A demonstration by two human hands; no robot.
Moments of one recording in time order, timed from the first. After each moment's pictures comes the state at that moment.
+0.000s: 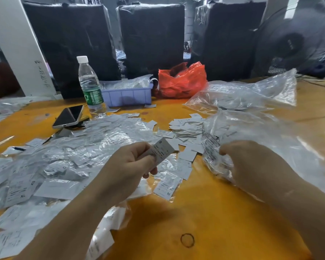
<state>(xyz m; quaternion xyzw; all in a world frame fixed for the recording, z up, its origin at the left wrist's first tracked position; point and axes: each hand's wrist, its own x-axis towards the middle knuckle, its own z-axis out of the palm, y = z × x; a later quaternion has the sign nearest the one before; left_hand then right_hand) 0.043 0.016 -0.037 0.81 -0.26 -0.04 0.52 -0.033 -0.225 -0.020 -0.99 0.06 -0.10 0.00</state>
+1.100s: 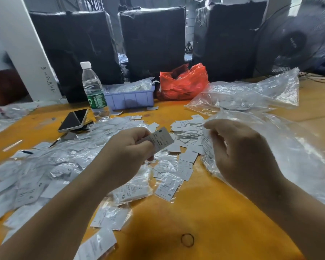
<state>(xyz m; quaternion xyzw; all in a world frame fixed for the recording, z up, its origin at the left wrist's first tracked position) 0.039 0.013 0.003 0.86 -0.25 0.00 0.45 -0.028 -0.207 -0.021 -0.89 -0.07 -0.42 0.18</state>
